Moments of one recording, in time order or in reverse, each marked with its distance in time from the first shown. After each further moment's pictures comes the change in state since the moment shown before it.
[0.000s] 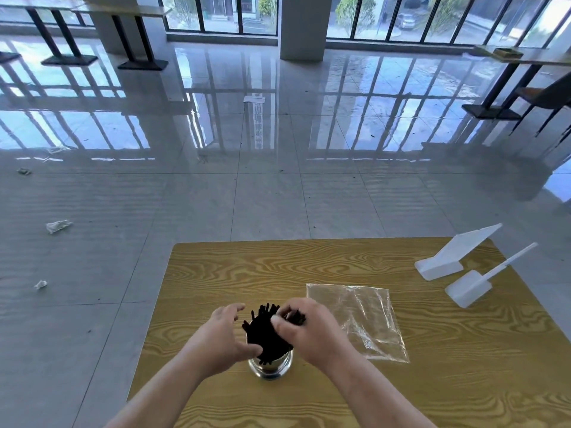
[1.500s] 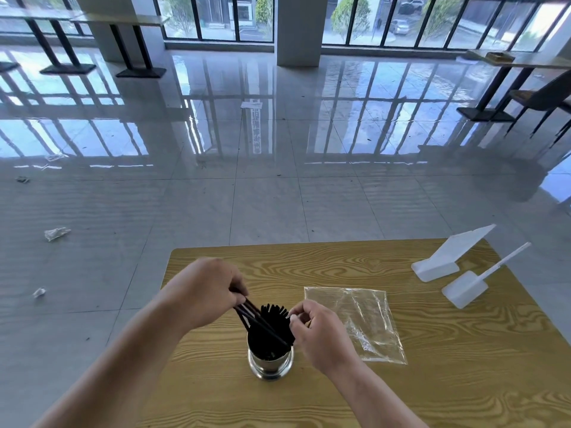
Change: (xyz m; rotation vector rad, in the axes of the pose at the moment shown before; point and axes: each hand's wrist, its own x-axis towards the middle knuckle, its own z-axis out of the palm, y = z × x) left_hand -0.026 0.079 -0.106 0.262 0.192 0.265; right_hand -0.008 0.016 -0.001 0.053 0.115 0.080
